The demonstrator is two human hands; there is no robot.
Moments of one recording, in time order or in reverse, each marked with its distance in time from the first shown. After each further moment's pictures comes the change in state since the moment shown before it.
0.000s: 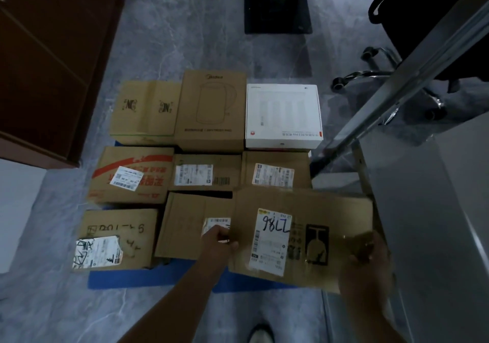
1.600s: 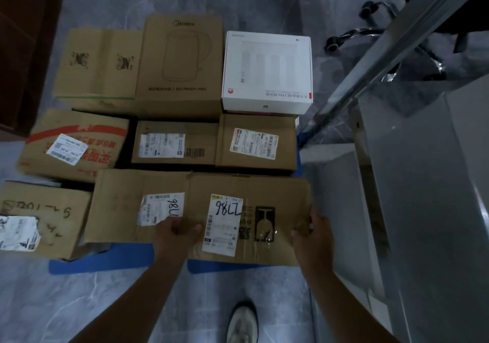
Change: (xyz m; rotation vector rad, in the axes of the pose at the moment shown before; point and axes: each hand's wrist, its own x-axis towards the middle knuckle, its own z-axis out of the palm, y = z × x) left_hand 0.050 -0.077 0.003 0.108 0.245 0.036; right_hand 0.023 0.061 0.089 -0.028 -0.348 -0.087
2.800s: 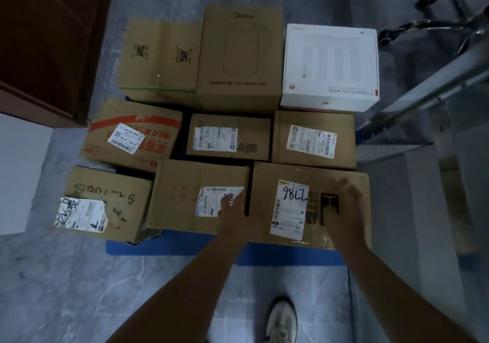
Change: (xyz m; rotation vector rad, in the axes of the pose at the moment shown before) left_hand 0.030 0.019 -0.017 0.197 -0.308 0.042; right_hand 0.007 -0.056 0.057 -0.050 -0.029 -0.100
